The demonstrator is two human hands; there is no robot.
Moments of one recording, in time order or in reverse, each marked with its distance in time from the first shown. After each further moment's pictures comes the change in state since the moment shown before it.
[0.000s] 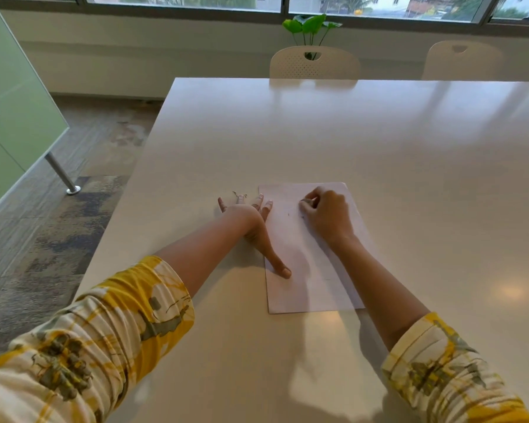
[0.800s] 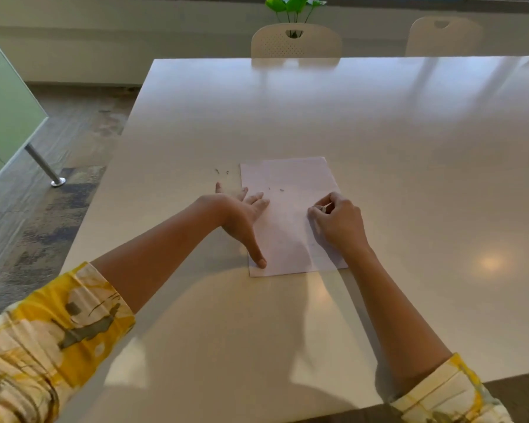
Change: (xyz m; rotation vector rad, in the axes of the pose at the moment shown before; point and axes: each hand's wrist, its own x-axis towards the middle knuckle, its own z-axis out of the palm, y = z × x) left_hand -0.037 0.009 0.023 0.095 0.073 0.239; right_hand -0.076 0.029 -0.055 0.026 -0.037 0.191
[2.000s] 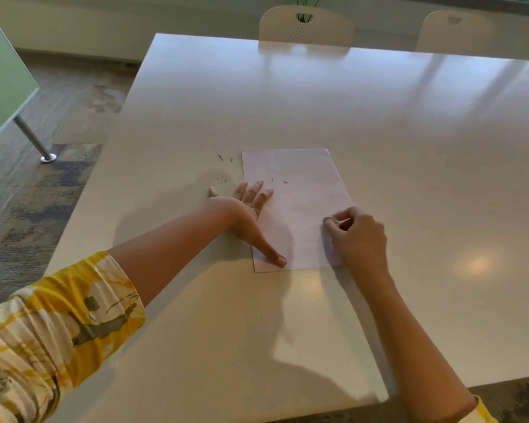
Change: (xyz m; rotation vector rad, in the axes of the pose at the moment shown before) left_hand -0.001 0.007 0.023 -0.168 -0.027 -0.061; right_hand -0.045 -0.005 -0.015 -0.115 0.130 0.085
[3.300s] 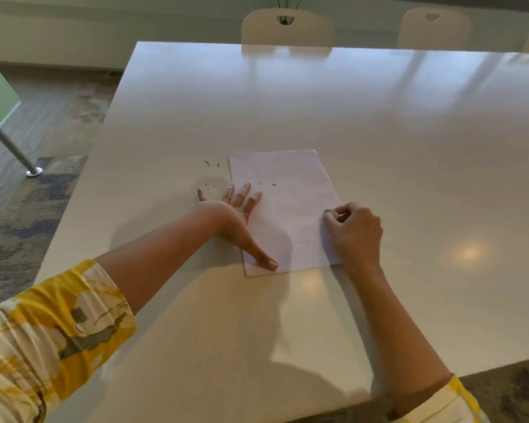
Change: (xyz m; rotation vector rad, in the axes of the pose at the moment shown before) left_hand -0.002 0.001 -0.004 0.030 -0.033 -0.022; right_hand 0.014 0.005 0.003 -0.030 0.119 0.088
